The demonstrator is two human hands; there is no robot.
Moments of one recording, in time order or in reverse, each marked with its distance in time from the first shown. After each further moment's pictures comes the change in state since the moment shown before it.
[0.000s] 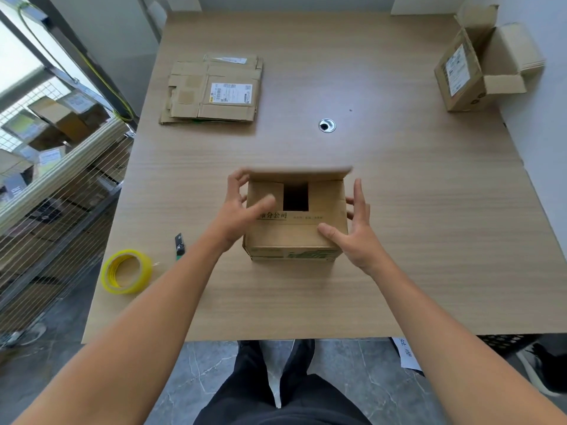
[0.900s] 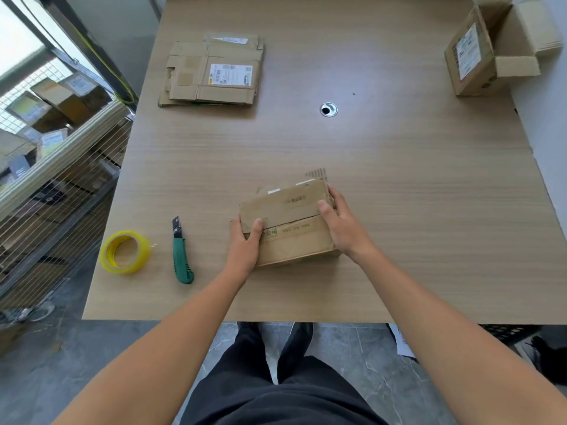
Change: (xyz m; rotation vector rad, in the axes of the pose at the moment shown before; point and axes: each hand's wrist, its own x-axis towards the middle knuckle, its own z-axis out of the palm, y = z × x) left_hand -0.058 -0.093 0.057 0.040 0.329 -0.338; right_hand 0.007 0.017 0.015 0.047 -0.080 0.186
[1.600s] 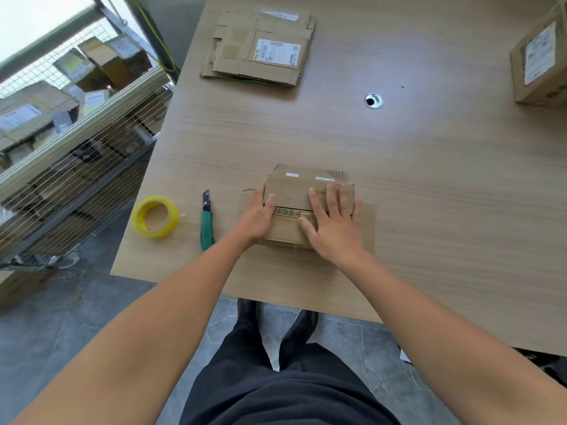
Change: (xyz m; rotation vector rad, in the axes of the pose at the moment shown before) left_hand 0.024 0.017 -0.041 0.212 -0.144 0.063; right_hand -0.001 0.007 0.075 -1.156 -0.093 -0.190
